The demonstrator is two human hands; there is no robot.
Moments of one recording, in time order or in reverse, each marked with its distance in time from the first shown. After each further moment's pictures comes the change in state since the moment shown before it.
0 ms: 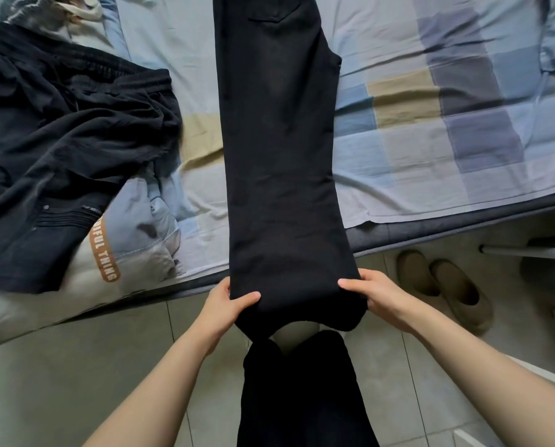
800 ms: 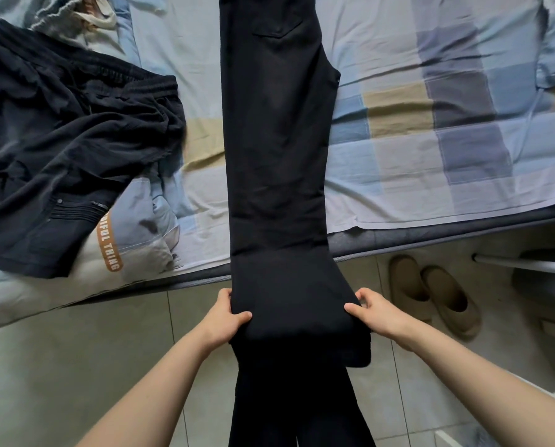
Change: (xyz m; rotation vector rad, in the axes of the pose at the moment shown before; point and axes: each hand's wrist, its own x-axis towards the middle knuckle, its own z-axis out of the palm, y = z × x) left_hand -0.041 0.013 0.028 0.317 0.016 -0.230; right_hand -0.044 0.001 -0.023 -0.676 0.098 0.146
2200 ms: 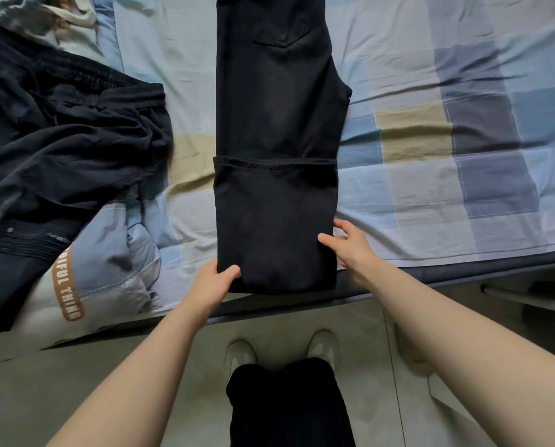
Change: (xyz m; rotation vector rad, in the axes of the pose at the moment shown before) left_hand 0.108 0.085 -0.034 -0.146 0.198 0.238; right_hand 0.145 -0.124 -0.047 0.564 0.248 -0.144
